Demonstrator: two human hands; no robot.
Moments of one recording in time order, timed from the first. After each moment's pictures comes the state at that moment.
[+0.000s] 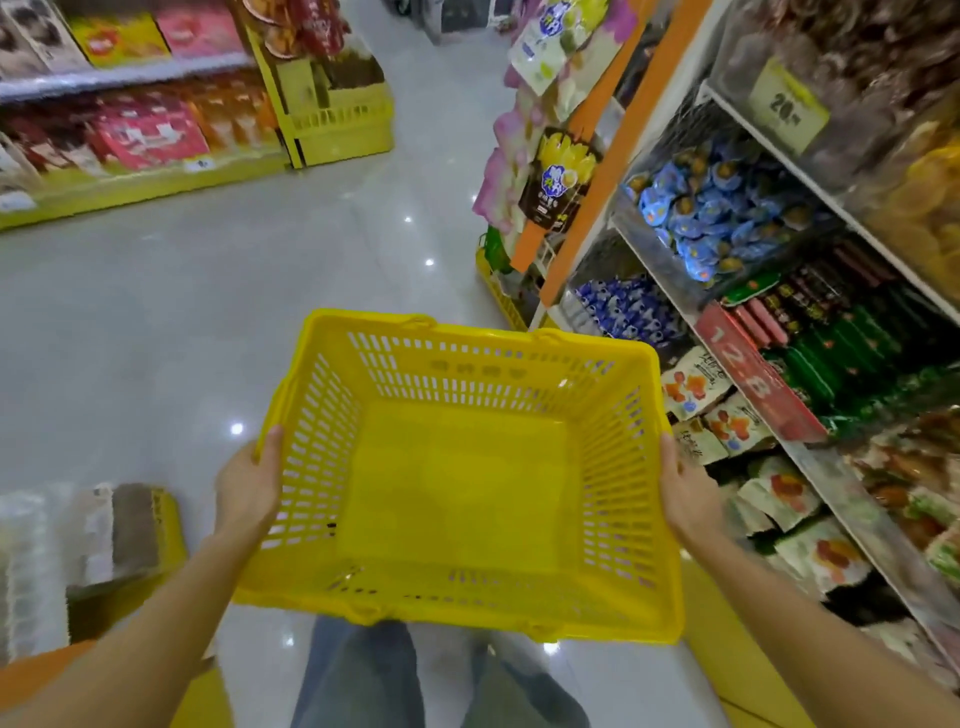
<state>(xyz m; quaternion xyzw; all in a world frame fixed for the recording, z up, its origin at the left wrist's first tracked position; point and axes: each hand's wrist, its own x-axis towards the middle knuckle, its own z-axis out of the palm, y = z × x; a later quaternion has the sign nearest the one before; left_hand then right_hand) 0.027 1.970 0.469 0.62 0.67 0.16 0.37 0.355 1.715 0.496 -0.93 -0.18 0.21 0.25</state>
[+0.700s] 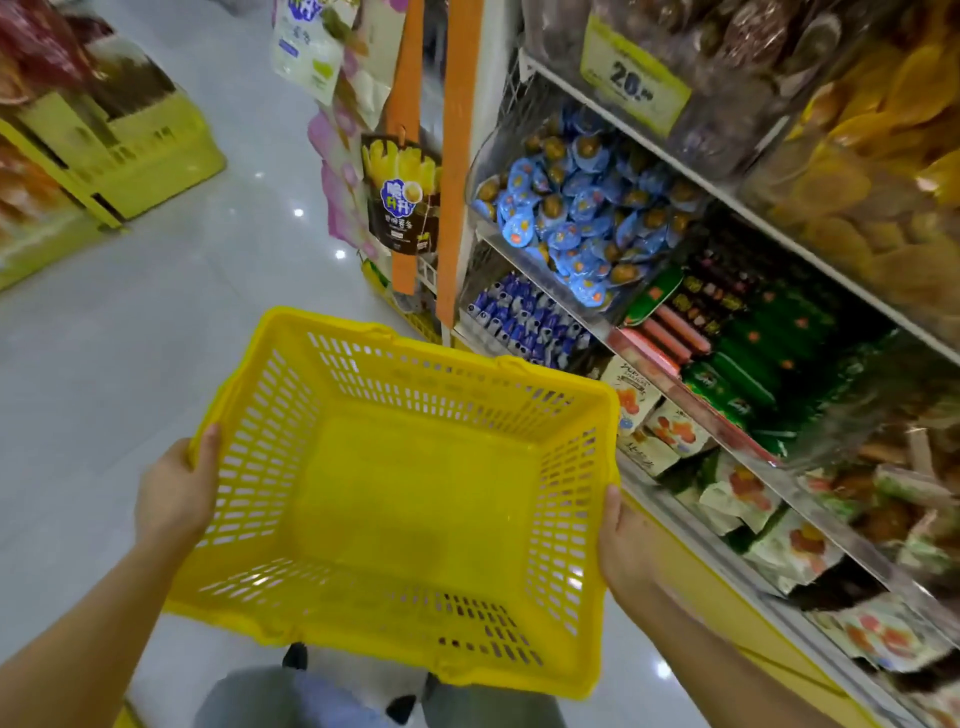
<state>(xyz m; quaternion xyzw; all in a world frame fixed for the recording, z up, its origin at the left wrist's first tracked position) 0.226 2.128 0.429 0.78 0.57 0.06 0.26 0.424 1.746 0.424 -0.92 0.01 0.24 0.30</state>
